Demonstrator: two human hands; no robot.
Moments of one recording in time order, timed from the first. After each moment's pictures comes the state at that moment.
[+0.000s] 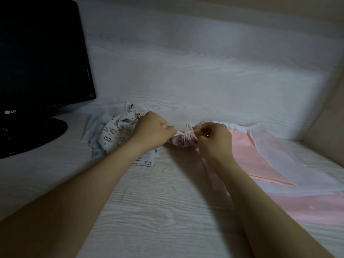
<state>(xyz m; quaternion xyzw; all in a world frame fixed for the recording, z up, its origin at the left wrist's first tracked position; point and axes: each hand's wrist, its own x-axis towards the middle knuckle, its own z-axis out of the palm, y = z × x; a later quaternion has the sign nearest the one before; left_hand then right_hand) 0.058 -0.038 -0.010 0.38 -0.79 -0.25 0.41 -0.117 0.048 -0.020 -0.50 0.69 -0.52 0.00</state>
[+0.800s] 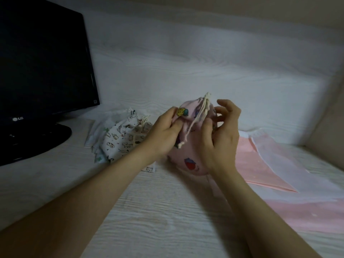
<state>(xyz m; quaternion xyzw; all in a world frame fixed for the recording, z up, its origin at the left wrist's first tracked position) 0.039 -0.011 0.001 0.23 -0.75 -0.39 0.48 -0.089 0.075 -0.003 -0.53 0.50 -0.67 -0.13</state>
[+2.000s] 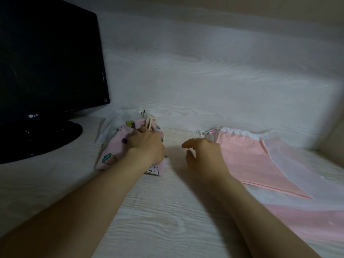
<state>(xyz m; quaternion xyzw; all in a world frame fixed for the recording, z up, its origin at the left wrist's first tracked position) 0.079 -0.034 -0.016 0.61 -0.79 0.06 0.06 -0.079 0.050 -0.034 -0.66 0.68 -0.29 -0.09</state>
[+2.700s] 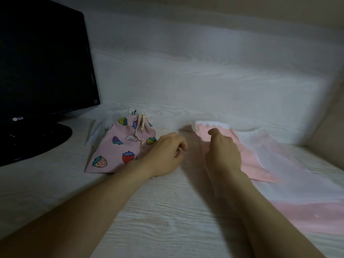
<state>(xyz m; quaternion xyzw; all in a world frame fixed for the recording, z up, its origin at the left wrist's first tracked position) 0.045 -0.022 -0.042 0.27 -0.90 -0.14 0.32 -0.116 0.066 -0.019 -0.50 0.82 -0.25 -0.13</state>
